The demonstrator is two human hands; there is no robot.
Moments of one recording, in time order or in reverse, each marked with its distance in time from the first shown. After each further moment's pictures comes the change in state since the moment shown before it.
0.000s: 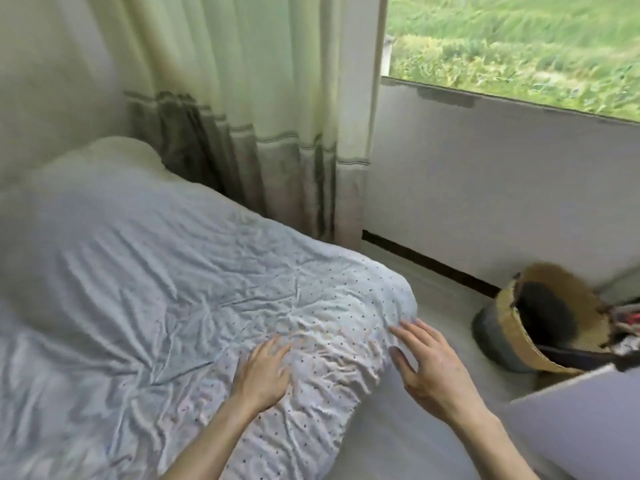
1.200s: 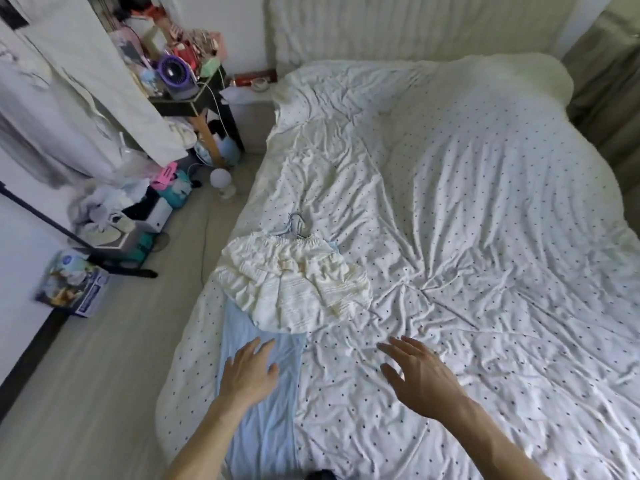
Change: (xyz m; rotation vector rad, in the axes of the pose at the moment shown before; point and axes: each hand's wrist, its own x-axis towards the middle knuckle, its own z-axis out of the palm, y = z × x) left_hand -0.409 -0.344 0.138 -0.563 0.116 -1.099; right_hand -0.074 -0.407 0.293 -0.296 -0.752 -1.043
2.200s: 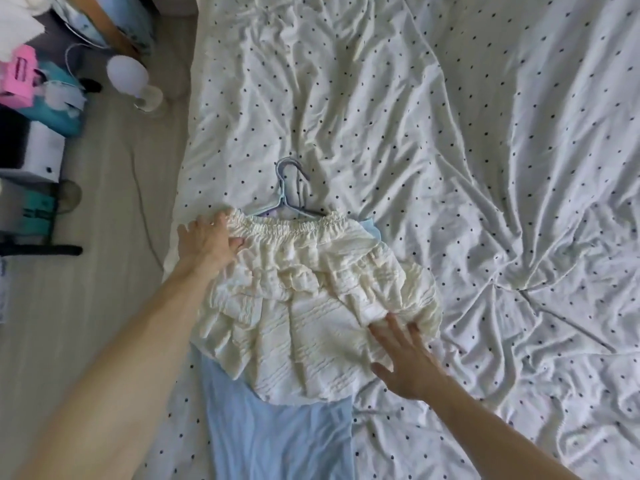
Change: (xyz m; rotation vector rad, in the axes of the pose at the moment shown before) left_hand 0.525 -0.098 -0.089 0.323 0.095 -0.038; right_hand 0.346 0.004 0.169 0.083 -0.511 0.288
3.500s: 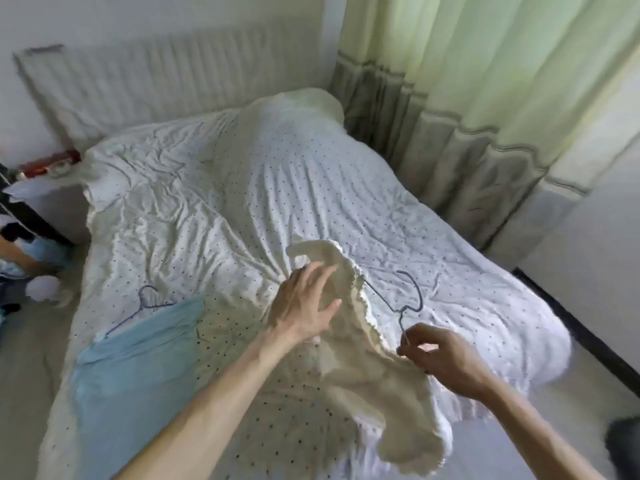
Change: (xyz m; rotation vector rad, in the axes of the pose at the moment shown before) left_hand -0.595 0.415 -0.145 -0.275 0.415 1.058; right_hand -0.571 0.278 0.034 0.850 0.816 -0.003
